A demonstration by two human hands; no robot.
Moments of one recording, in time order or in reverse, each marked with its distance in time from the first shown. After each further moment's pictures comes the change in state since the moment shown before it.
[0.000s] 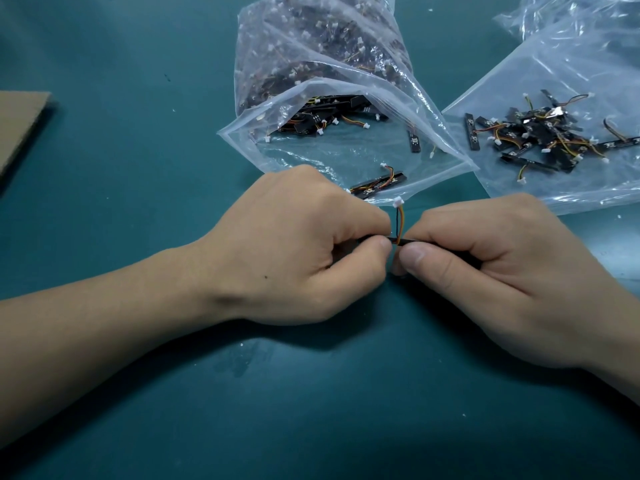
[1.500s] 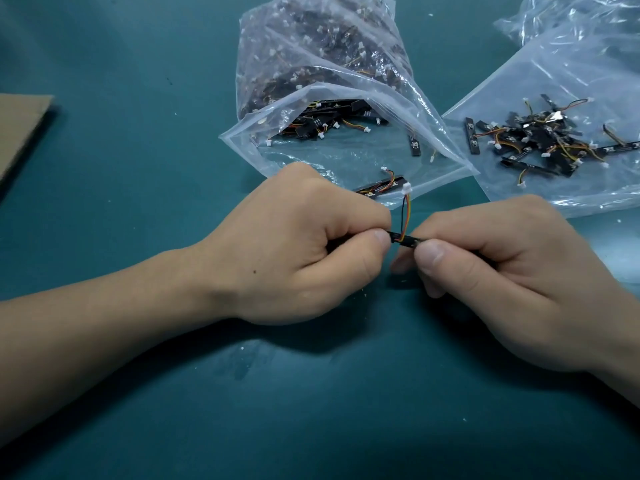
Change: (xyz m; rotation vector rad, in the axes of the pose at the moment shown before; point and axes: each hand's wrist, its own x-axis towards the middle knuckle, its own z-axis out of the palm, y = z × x) left_hand 0.000 -0.005 -0.002 -0.095 0.089 0.104; right_hand 0.001 -0.005 -0.002 0.135 0.048 -0.031
